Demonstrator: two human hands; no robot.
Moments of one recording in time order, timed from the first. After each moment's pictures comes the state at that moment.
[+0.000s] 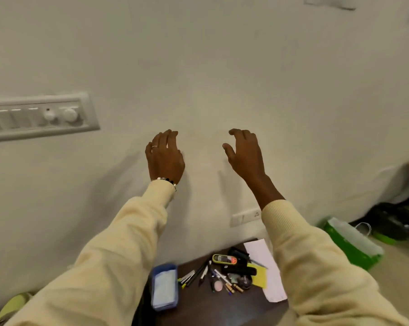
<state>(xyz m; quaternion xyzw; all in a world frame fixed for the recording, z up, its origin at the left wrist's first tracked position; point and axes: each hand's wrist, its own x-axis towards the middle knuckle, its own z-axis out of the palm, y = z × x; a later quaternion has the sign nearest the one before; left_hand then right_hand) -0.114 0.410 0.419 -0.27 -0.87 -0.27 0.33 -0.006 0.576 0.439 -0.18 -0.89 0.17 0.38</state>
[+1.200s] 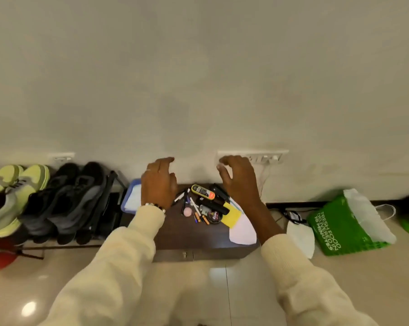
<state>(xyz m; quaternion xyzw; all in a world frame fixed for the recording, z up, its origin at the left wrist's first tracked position) 0.044 0.502 0.176 -0.15 -0.93 -0.28 0.16 0.098 0.706 0.199 -0.05 -0.92 0.33 0.21</state>
